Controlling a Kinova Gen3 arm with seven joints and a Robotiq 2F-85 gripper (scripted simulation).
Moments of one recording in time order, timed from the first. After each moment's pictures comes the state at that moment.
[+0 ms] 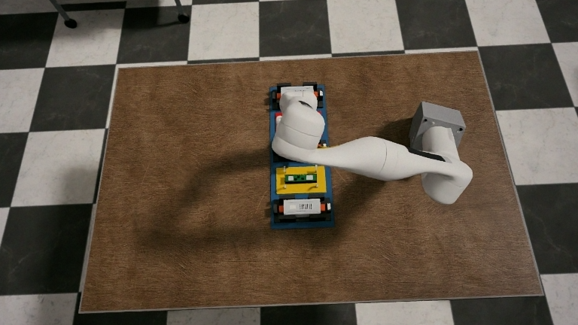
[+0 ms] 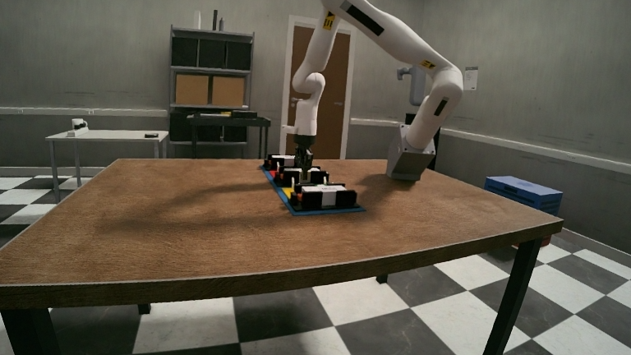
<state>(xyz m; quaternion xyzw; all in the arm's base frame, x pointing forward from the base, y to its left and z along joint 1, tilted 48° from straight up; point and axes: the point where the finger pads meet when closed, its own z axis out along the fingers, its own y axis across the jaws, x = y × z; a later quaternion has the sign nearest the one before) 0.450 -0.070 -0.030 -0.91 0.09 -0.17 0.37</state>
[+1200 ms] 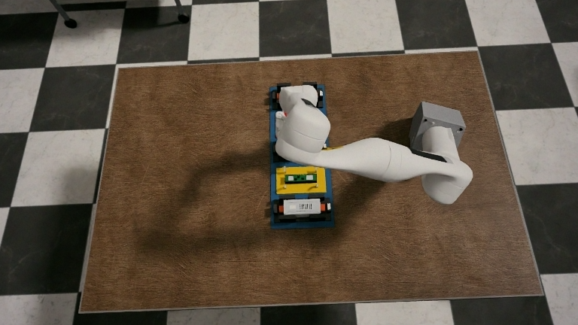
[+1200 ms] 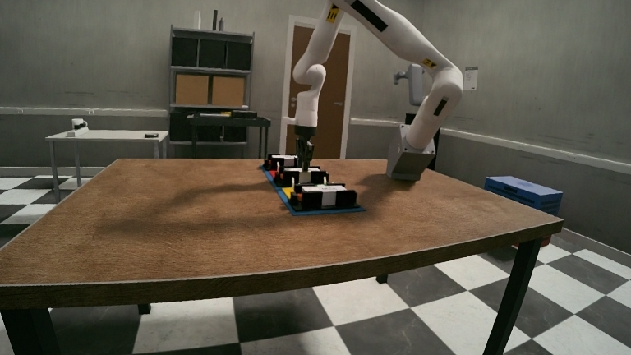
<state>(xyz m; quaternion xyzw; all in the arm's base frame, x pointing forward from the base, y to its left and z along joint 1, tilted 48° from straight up) 0.439 -0.089 -0.011 -0.91 0.09 -0.17 0.37</state>
